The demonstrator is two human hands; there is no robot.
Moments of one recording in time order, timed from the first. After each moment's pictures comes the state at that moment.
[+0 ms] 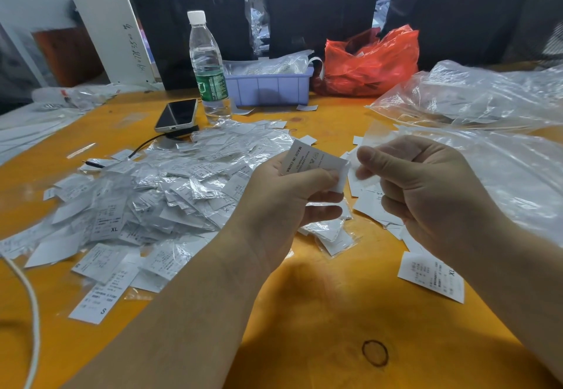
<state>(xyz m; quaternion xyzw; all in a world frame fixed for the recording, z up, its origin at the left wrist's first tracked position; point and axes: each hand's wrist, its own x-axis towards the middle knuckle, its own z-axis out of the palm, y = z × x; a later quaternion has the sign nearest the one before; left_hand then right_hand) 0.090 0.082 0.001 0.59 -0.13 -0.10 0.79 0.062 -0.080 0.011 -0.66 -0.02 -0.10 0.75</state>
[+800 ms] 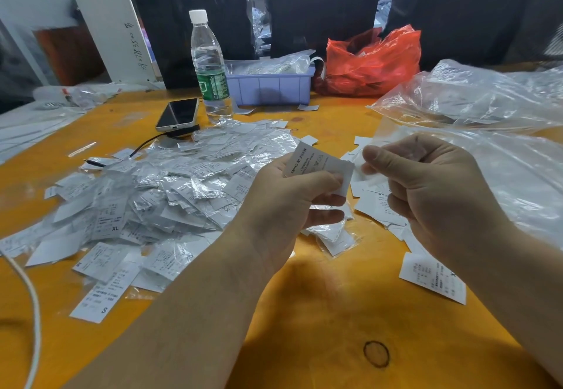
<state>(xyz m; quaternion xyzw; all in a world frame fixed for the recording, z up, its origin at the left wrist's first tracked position) 0.089 0.081 0.001 0.61 -0.12 -0.10 0.78 0.063 -0.080 0.007 -0.66 0.00 -0.15 0.73</state>
